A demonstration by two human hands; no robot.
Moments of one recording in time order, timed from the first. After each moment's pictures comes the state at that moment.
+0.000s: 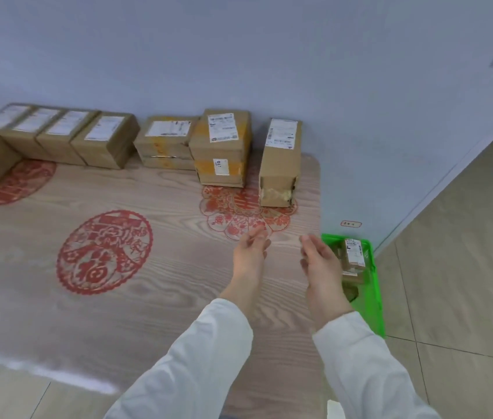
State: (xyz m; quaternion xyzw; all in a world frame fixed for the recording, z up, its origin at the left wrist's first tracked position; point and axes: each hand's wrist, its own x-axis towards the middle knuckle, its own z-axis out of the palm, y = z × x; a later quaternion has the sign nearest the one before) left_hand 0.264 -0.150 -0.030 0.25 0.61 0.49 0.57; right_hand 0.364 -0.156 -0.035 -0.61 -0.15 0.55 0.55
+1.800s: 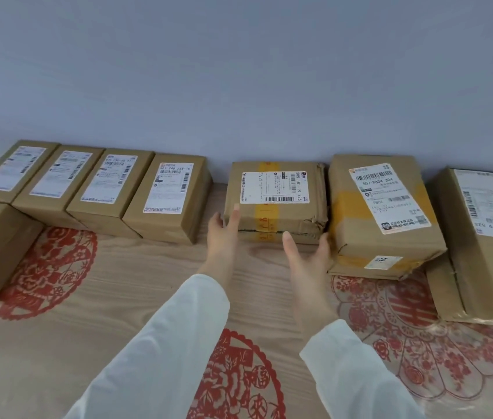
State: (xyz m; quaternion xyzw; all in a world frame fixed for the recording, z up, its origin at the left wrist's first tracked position) left_hand -0.090 0.186 -0.093 0.27 0.72 0.42 0.48; right_hand 0.030 0.127 -0.085 -0.64 -0.24 0.54 0.49
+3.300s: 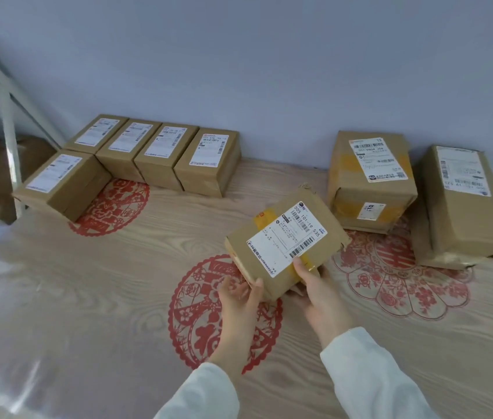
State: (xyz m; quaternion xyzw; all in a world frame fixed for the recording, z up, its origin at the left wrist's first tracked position) left_hand -0.054 -0.083 -0.074 0.22 0.71 0.44 0.51; right_hand 0.063 -0.021 -0.097 -0.54 -0.13 0.71 0.43
